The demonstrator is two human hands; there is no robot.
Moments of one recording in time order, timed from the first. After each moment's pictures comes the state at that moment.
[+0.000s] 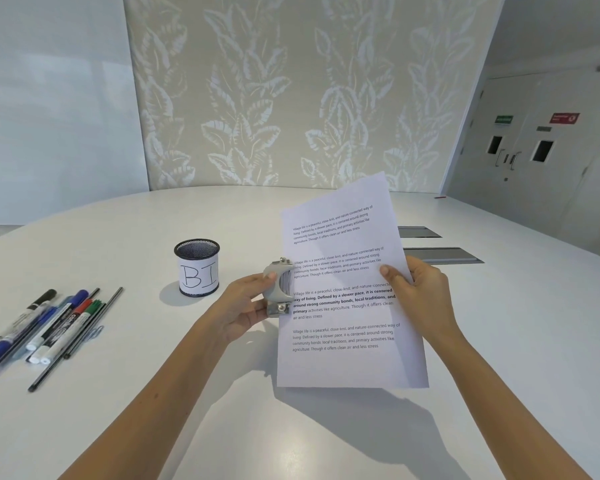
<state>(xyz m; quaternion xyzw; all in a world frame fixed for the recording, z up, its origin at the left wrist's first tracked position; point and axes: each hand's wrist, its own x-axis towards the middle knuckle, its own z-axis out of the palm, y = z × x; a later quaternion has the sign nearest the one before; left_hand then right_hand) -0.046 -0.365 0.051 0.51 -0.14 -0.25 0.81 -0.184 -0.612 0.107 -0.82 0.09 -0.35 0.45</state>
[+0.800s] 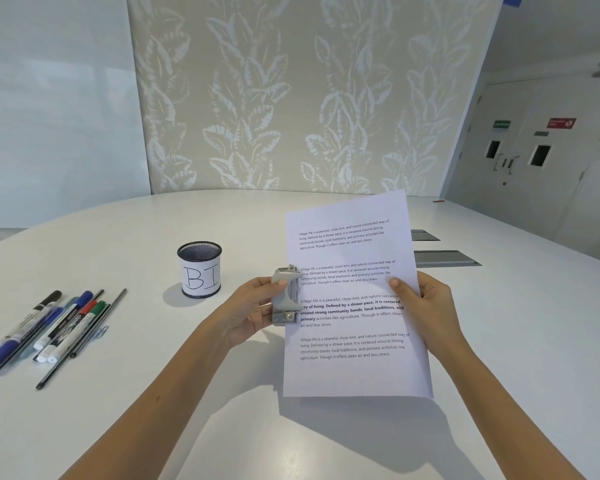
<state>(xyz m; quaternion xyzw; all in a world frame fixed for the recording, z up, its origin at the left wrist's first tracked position) -0.064 -0.366 0.060 0.51 -0.13 -0.29 0.80 -0.196 -0.625 0.089 -0.73 0.10 -0.31 0.60</state>
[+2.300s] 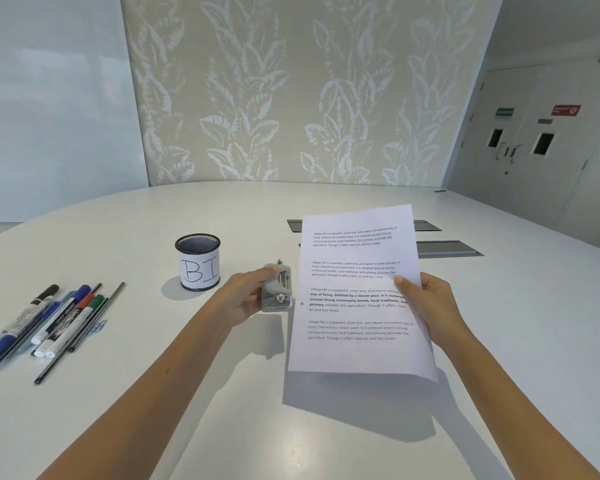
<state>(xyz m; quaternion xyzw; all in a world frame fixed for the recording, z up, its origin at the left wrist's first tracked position) -0.047 -0.369 0.065 0.58 -0.03 -0.24 0.78 -0.175 -0.660 0.064 -0.70 0.14 -0.25 0.65</state>
